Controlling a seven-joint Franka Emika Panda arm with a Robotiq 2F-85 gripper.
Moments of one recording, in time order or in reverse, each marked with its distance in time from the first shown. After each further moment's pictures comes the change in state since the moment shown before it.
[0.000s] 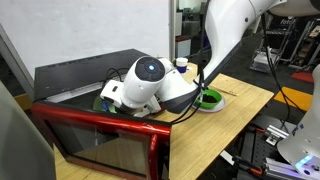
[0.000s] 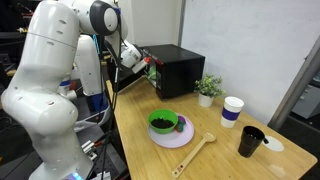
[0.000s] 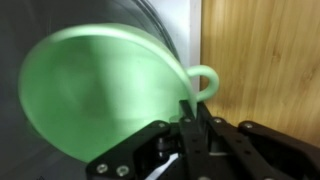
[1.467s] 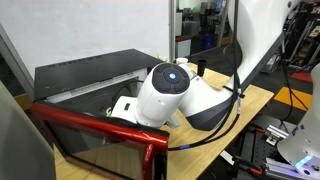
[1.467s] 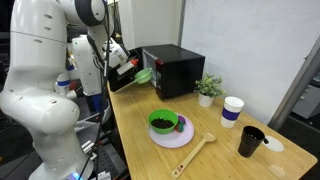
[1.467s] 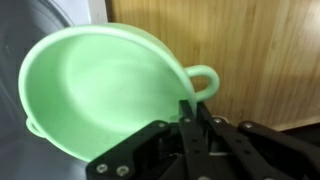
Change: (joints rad) arm 0.063 -0.139 0.062 -0.213 0.165 -0.054 -0.032
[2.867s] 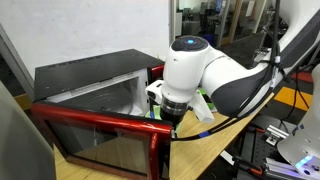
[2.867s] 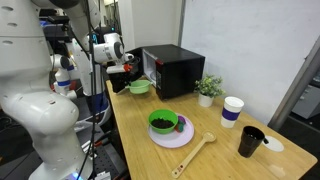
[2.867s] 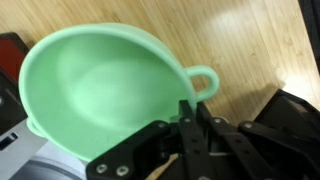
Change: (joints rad) arm -0.033 -0.278 -0.009 -0.296 0.612 -0.062 -0.011
